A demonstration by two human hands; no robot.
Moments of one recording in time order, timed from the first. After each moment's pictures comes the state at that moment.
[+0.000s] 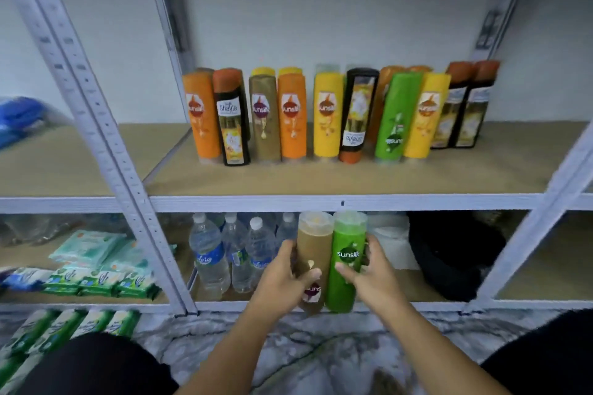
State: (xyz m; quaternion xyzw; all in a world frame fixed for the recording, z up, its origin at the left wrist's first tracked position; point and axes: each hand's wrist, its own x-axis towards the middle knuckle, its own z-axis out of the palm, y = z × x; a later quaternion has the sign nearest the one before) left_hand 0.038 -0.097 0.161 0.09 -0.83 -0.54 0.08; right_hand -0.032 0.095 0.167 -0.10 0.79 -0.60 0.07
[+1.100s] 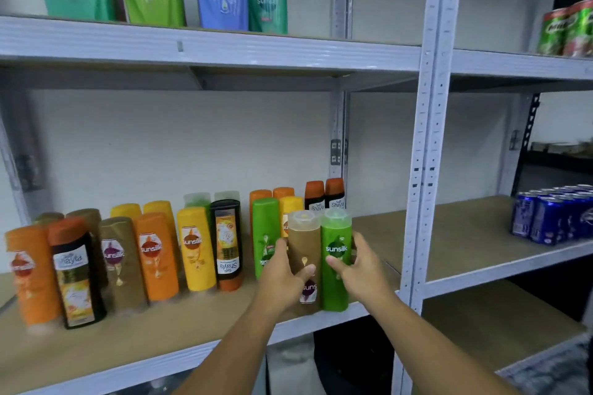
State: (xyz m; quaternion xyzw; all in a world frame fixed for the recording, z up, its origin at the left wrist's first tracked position) left_hand -0.170 0.085 0.349 -0.04 -0.87 -0.46 0.18; right_hand -0.187 0.262 0.358 -0.08 0.81 -0.56 -0.16
